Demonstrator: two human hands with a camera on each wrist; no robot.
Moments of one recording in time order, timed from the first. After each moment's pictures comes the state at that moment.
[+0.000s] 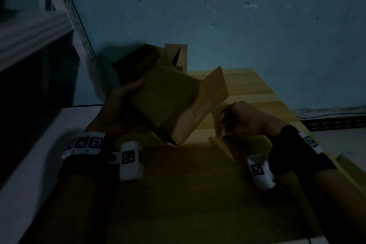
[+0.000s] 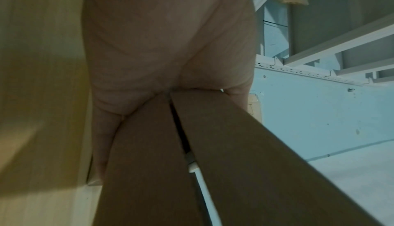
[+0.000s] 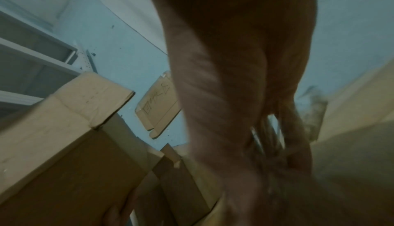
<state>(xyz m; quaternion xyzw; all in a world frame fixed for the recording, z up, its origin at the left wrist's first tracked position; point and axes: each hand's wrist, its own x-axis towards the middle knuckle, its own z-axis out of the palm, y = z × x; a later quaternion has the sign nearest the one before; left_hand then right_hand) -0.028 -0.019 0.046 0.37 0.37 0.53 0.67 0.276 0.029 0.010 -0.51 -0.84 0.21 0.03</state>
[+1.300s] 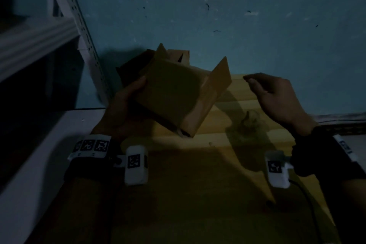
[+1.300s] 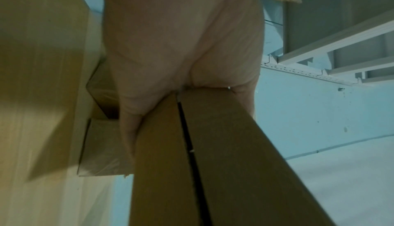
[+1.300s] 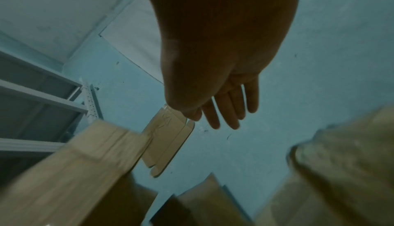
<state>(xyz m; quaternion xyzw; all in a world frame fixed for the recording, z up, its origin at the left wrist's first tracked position) -0.023 -0.021 0.051 0.39 0.34 0.56 0.65 0.301 0.018 0.052 -0.55 -0.73 0.09 0.39</state>
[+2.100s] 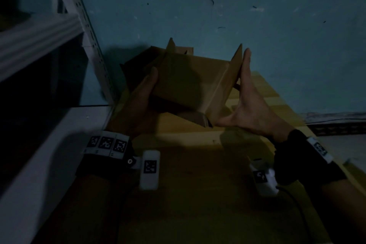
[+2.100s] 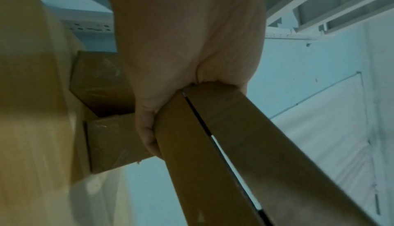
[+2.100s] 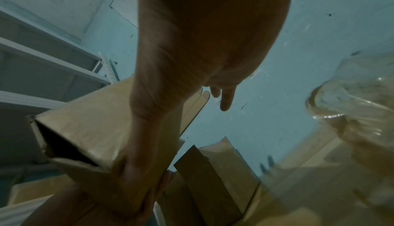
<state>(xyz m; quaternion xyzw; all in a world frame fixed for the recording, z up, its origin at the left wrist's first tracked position) -0.012 -0.004 0.040 0.41 0.38 0.54 0.62 0.253 0.012 0.035 -0.39 -0.81 0.23 0.37</state>
